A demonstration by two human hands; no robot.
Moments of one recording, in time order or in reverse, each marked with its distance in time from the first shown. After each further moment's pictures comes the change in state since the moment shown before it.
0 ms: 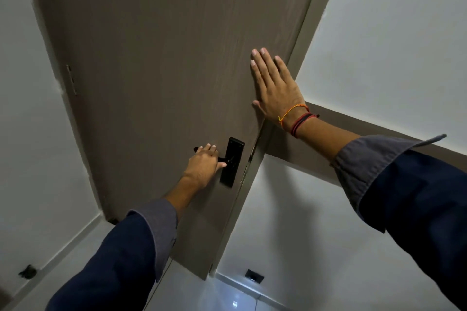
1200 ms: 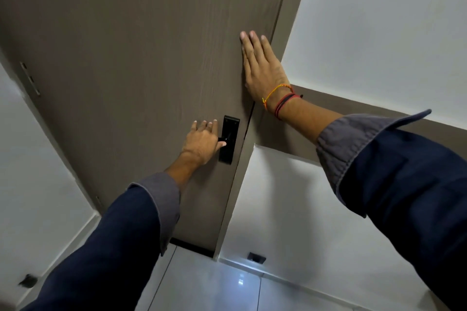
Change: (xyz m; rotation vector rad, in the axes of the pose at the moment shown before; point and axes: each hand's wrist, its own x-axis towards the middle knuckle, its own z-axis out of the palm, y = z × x) left_hand 0.078 0.012 0.001 0.193 0.022 0.085; right_hand 0.021 0.001 0.046 0.008 -0.171 -0.006
